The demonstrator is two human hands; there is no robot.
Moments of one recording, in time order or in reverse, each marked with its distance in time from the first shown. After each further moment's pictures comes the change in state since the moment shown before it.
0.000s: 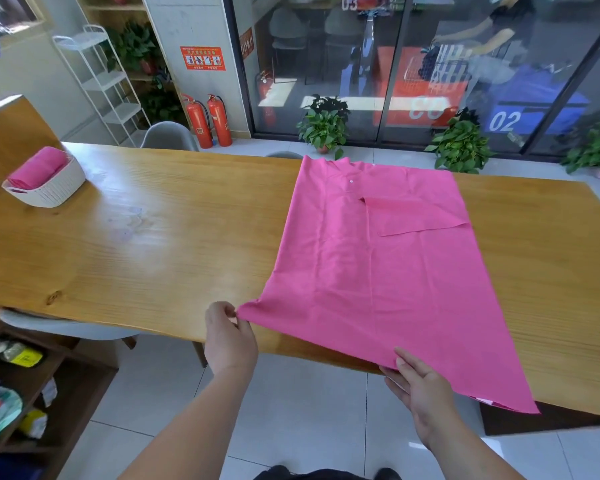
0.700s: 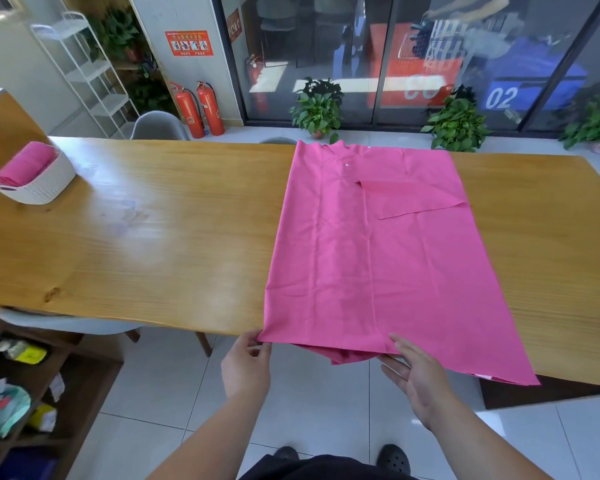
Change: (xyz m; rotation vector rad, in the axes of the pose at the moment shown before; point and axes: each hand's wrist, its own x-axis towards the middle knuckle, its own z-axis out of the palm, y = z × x) left_hand -0.054 -0.040 0.004 -0.075 -0.272 -0.134; right_hand -0.008 0.002 -0.001 -0.001 -0.070 0.101
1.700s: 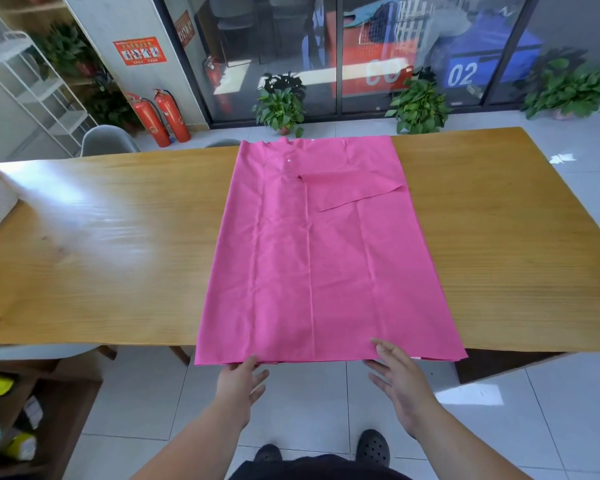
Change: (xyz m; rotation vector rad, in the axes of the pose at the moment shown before) left_hand -0.043 0.003 0.107 -0.483 -0.211 -0.560; right_hand 0.006 -0.005 -0.113 -0.063 -0.034 0.000
